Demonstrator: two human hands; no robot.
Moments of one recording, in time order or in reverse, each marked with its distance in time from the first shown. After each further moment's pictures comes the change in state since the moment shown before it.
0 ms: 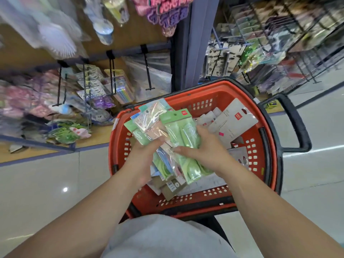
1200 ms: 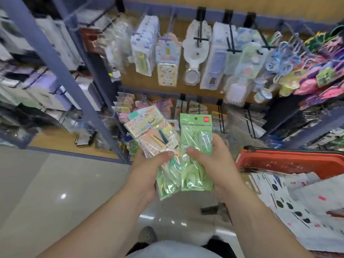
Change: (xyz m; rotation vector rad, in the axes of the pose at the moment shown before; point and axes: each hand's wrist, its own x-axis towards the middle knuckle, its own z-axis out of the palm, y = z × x) left_hand -0.143 0.159 -0.362 -0.315 0.216 0.286; right_hand -0.028 -0.224 0.385 0.151 0.001 -0.257
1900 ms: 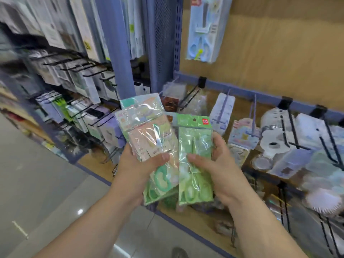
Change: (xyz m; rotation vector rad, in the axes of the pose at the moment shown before) left_hand 0.079 0.209 -0.083 -0.015 0.159 0.490; right_hand 0.146 -0.151 0.167 0.207 -0.457 -0.143
